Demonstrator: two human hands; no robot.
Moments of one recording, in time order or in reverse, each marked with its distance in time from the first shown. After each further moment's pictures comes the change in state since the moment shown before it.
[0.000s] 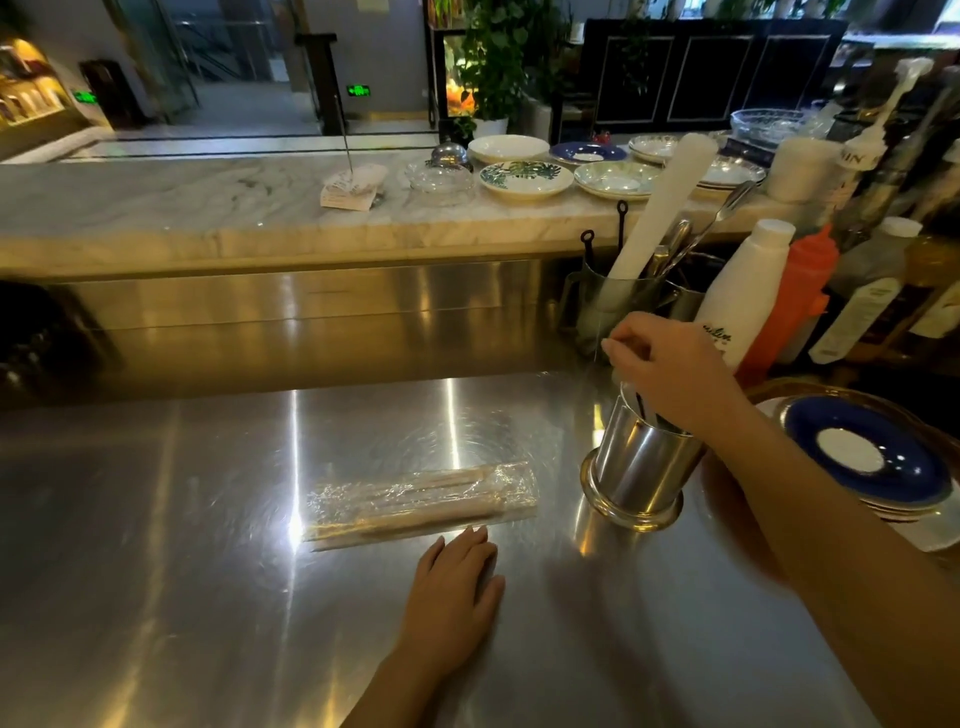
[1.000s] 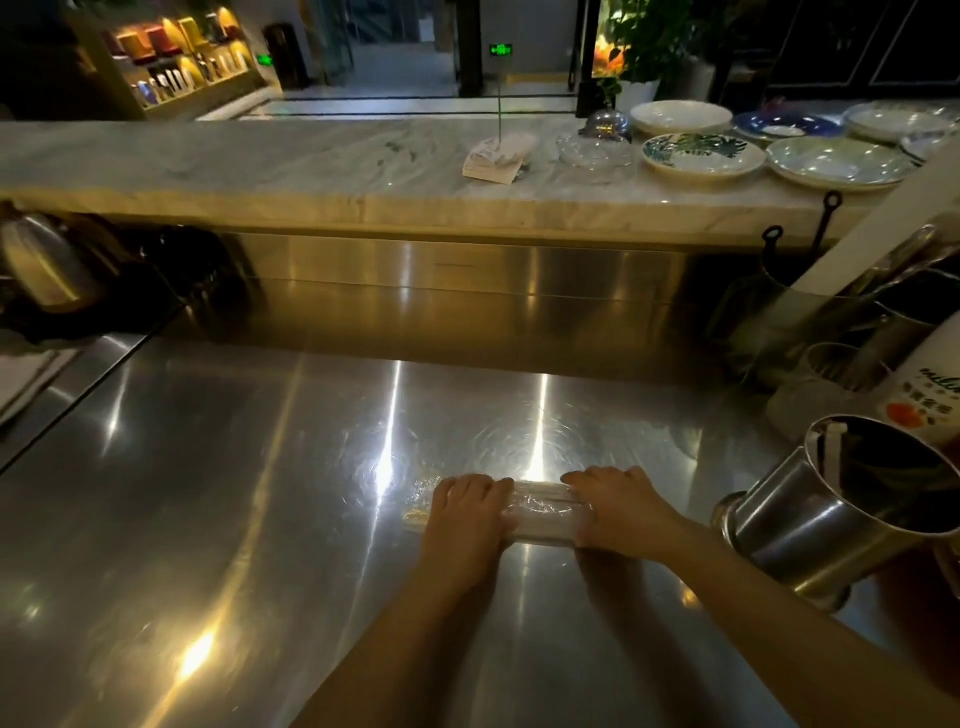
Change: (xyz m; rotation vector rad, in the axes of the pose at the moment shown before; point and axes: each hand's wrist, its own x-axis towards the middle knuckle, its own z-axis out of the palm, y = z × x) left_hand 0.043 -0.067 -0.059 0.312 0.006 -0.177; right_hand -0.016 0.008 0.204 -0.281 -0.762 -0.234
